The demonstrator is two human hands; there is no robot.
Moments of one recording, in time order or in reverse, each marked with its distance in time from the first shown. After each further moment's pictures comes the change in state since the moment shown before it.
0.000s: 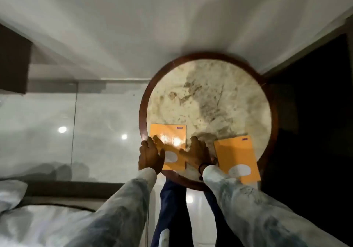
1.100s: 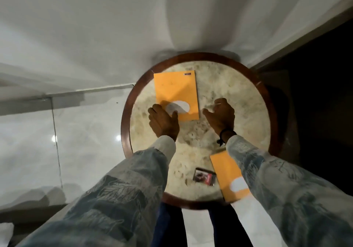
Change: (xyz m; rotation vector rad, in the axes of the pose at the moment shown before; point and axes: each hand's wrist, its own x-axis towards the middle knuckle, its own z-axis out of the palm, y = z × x) left_hand 0.148 0.164 -0.009 -0.205 0.193 -0.036; right_hand 0.148 0.005 -0.132 0.319 0.474 0.087
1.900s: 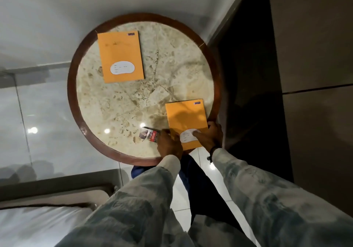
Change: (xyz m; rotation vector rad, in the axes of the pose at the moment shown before) left_hand -0.258 -0.025 0.161 -0.233 -0.189 -0.262; right_hand -0.098 0.243 -0.108 -0.039 -0.138 0.224
